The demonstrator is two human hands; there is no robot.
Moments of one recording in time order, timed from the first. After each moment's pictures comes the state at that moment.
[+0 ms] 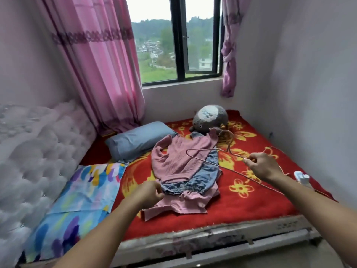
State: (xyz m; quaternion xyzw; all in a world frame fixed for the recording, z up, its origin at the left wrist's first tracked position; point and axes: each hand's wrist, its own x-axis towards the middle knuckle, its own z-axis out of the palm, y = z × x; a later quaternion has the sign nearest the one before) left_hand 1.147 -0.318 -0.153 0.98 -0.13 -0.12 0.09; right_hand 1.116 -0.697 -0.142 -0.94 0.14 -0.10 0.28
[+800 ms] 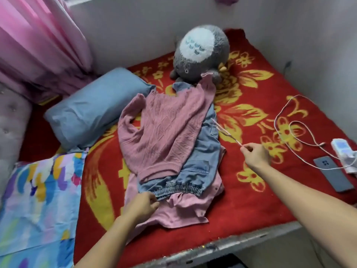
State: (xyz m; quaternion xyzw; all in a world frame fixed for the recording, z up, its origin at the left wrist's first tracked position) left_hand 1.496 -0.419 -0.373 0.93 -0.10 -0.34 0.09; right_hand 1.491 -0.799 -0.408 -0.84 0.39 0.00 0.38
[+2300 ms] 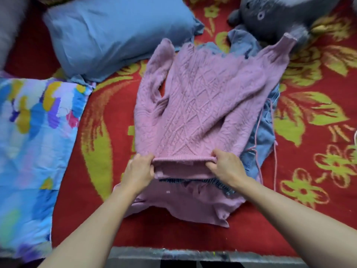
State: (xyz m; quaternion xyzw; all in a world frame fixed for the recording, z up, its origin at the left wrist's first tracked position) left_hand 1.564 -0.320 -0.539 0.98 -0.02 -0.17 0.14; right_hand 1.570 -0.581 -0.539 -0.96 0.04 0.20 0.17
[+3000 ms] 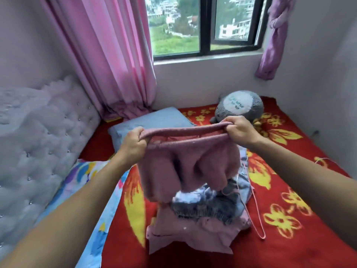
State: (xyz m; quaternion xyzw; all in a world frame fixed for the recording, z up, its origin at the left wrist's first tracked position) left_hand 1.506 -0.283 -0.124 0.90 -0.06 0.10 0.43; right_hand 1.518 -0.601 -0.125 -0.91 -0.02 -0.09 0.41
